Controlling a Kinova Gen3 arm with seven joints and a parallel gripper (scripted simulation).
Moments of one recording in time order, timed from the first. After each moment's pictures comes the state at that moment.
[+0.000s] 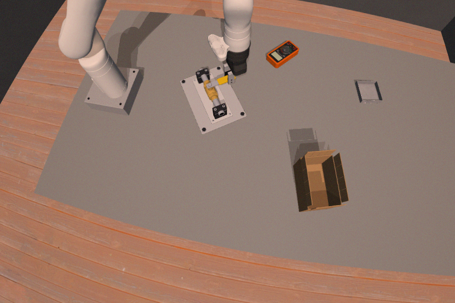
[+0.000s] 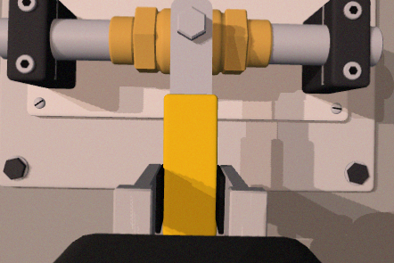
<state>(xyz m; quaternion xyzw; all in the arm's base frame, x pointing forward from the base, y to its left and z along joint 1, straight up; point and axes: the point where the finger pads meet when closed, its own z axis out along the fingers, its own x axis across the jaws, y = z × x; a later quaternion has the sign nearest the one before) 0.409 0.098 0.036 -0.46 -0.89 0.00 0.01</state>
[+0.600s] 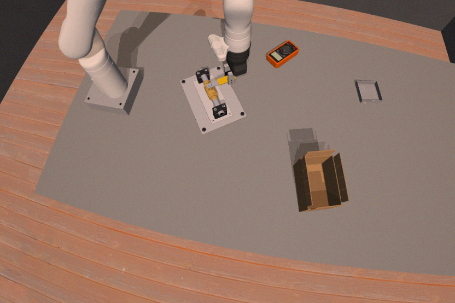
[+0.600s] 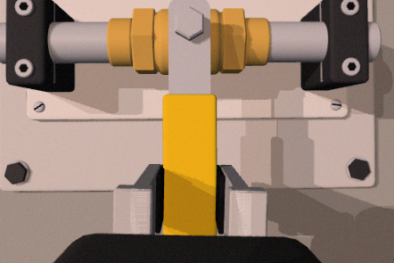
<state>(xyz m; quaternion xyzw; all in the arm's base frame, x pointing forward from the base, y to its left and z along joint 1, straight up) 0.409 0.097 0.036 -0.47 -0.88 0.00 0.01</state>
